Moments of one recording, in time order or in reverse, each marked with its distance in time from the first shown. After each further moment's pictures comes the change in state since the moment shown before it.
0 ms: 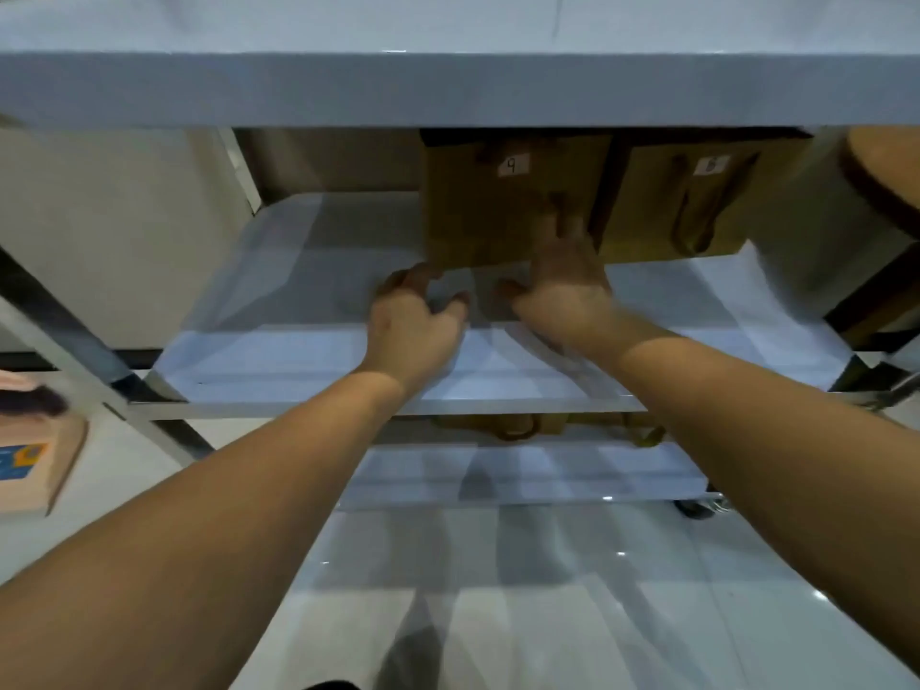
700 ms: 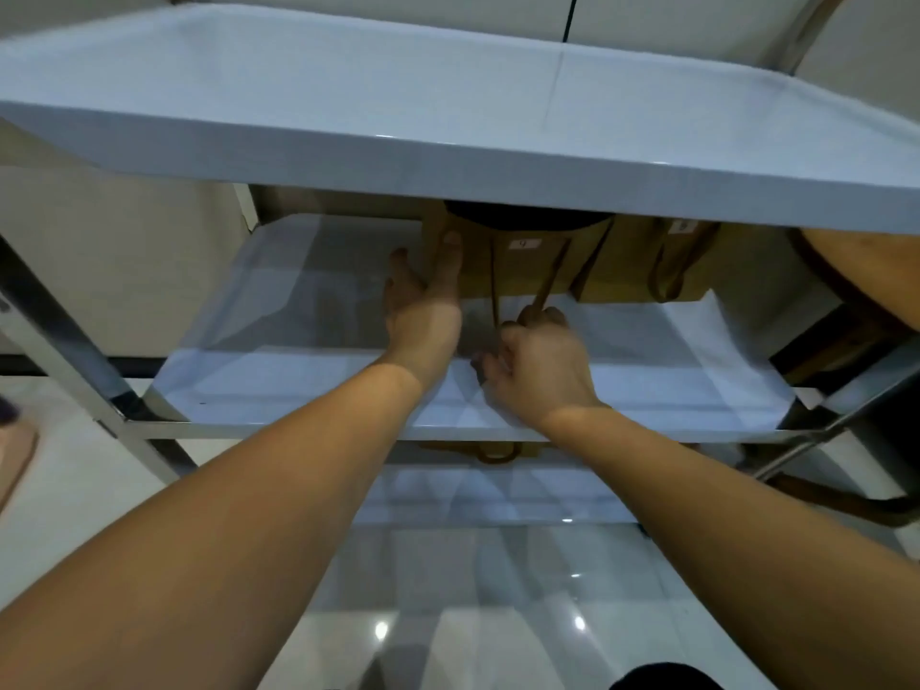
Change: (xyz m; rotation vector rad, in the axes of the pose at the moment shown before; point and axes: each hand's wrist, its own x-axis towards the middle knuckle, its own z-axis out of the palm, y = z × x) left_hand 0.019 0.044 -0.002 -0.552 0.159 -0.218; right_hand -0.059 -0.017 0.006 -0.151 0.119 -0.209
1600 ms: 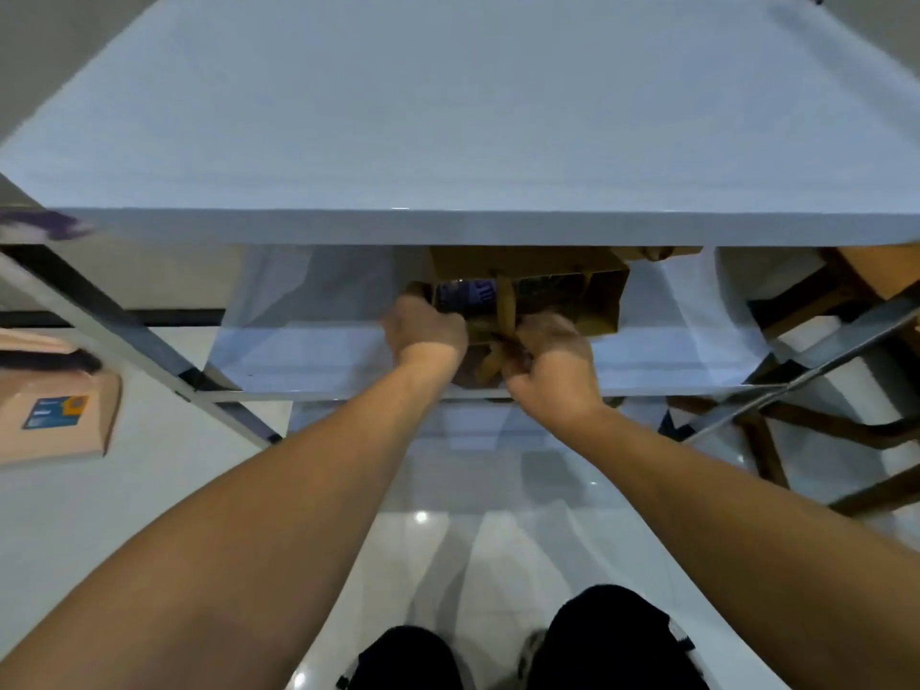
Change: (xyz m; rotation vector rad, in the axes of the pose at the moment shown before) left_hand -0.054 0.038 -0.009 0.506 0.080 -0.197; right_hand -0.033 -0.001 -0.046 0.267 -0.172 0.160
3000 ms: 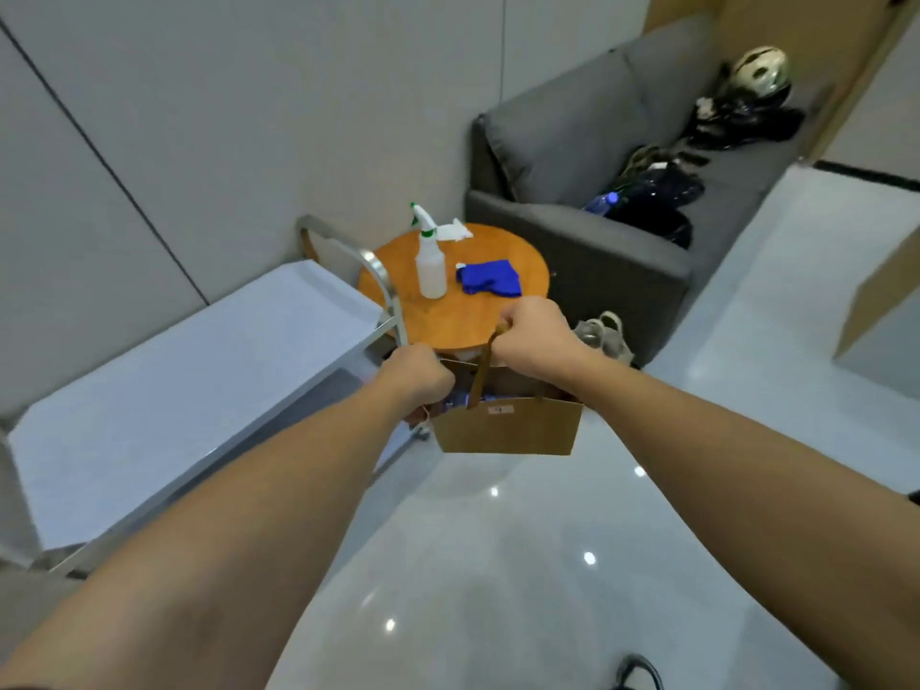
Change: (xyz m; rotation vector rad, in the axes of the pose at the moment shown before) left_hand -0.471 0.331 -0.209 0.796 -0.935 0.697; right_hand -0.338 -0.157 -0.586 0.333 0.246 0.830
